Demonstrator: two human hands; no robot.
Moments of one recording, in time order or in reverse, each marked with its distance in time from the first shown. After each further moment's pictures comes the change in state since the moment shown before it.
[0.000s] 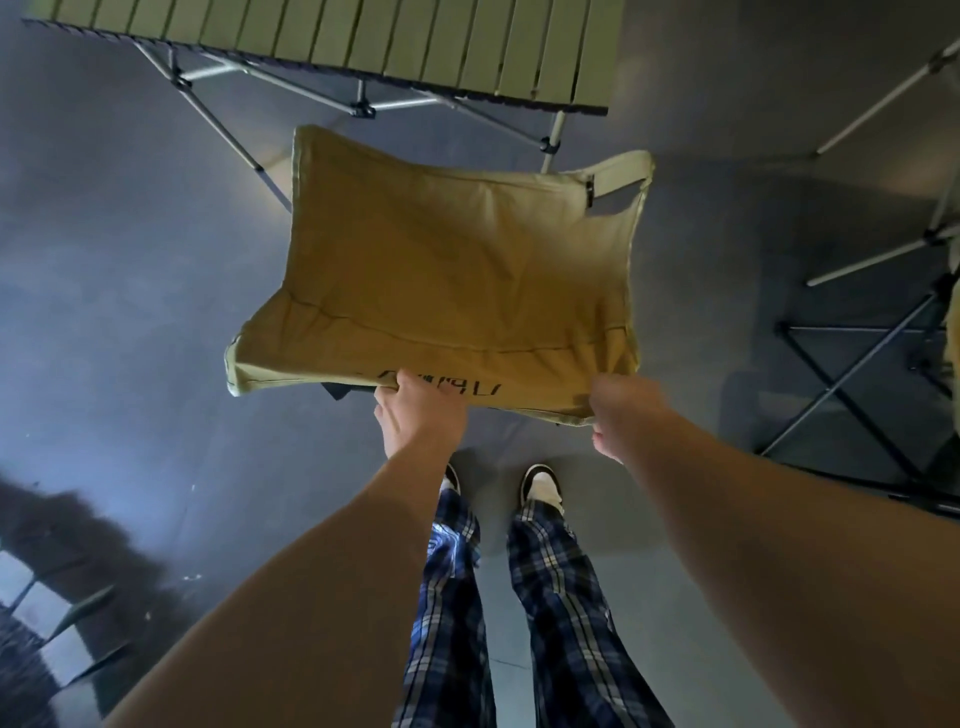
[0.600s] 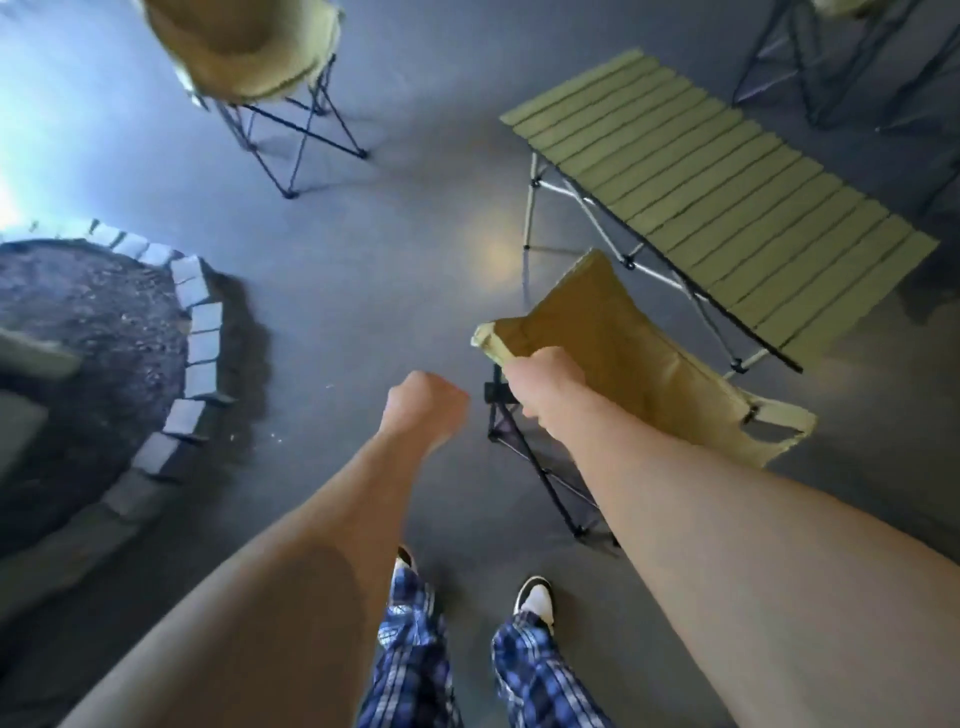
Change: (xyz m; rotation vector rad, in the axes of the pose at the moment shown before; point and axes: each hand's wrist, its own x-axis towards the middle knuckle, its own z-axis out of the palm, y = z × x) left_hand -0.121 -0.113 -0.143 -0.470 0.215 -0.103; right_hand -0.228 -0.040 0.081 -0.621 -0.329 -0.841
